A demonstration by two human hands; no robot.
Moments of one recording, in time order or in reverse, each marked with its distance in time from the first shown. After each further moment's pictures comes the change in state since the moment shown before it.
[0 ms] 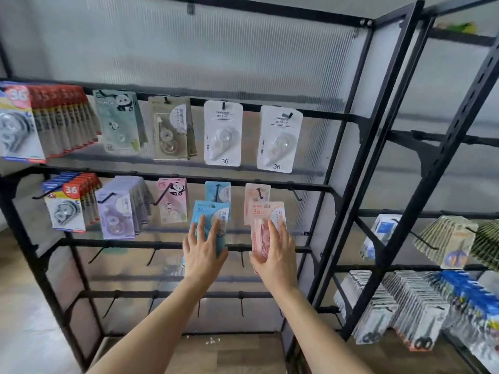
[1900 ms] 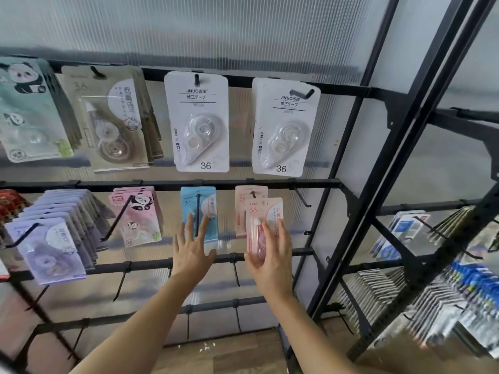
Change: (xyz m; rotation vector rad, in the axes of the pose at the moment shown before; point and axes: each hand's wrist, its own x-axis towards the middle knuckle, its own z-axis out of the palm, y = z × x) left_hand 0.143 -0.036 0.089 0.065 -0.266 0.033; right_hand 0.068 0.051 0.101 0.046 0.090 0.076
